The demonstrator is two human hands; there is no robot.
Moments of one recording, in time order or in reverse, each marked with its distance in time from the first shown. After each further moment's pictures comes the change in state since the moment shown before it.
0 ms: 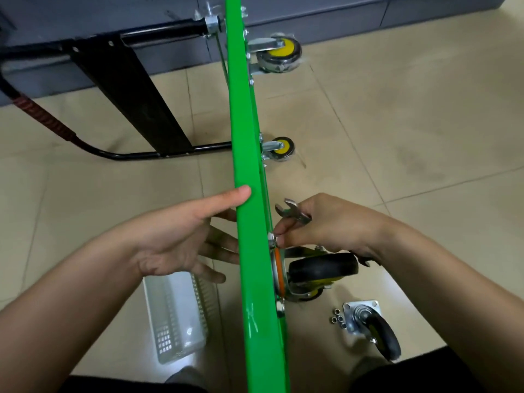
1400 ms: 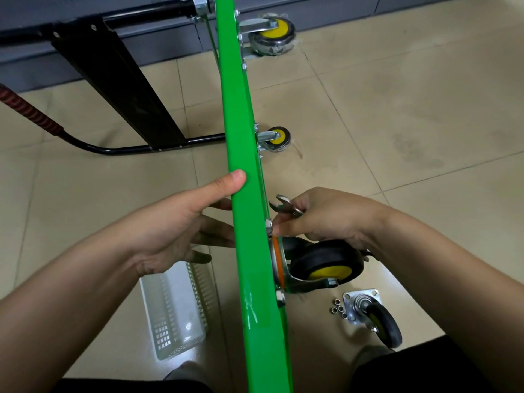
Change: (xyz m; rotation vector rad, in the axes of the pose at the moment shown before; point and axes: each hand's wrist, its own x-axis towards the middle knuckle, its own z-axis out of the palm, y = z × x) left_hand -0.002 -0.002 0.013 0.032 0.130 0.034; right_hand 0.001 0.001 0.006 0.089 -0.040 0.169
